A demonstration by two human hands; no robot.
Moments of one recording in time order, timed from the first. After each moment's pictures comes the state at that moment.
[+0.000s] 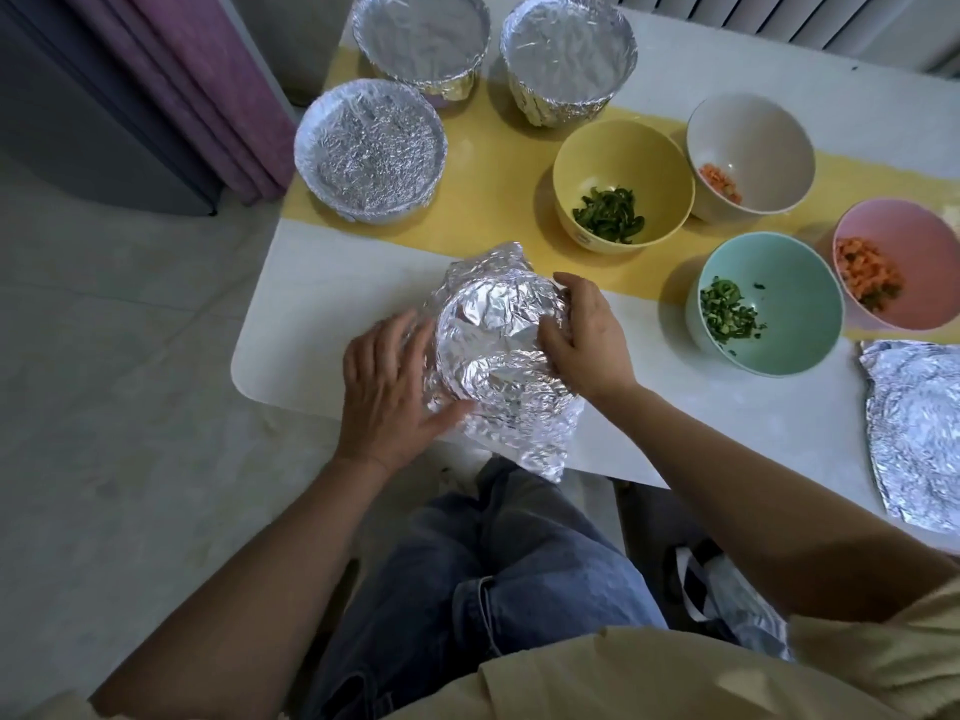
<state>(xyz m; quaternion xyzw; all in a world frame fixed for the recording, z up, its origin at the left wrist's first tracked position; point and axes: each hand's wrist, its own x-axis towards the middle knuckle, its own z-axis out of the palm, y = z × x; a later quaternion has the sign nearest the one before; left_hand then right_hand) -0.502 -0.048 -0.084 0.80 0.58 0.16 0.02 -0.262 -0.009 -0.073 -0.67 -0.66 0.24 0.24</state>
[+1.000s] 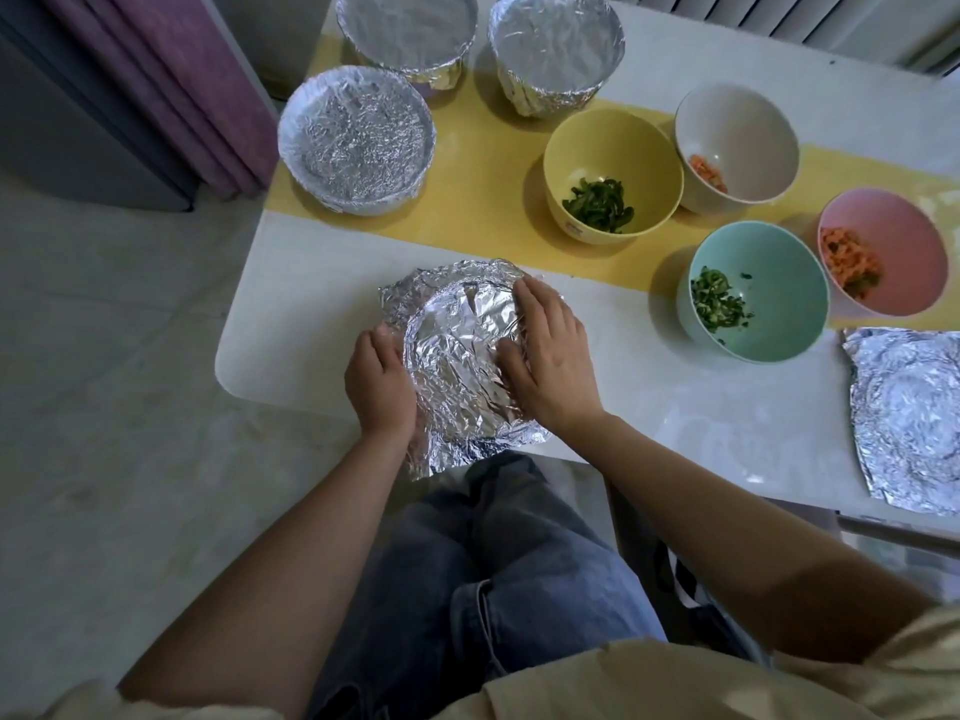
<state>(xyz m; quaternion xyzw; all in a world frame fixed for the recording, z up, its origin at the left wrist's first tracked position) -0.474 -0.034 -0.096 0.42 0.78 0.37 0.29 -0.294 -0.041 -0.077 -0.63 -0.73 0.16 0.20</state>
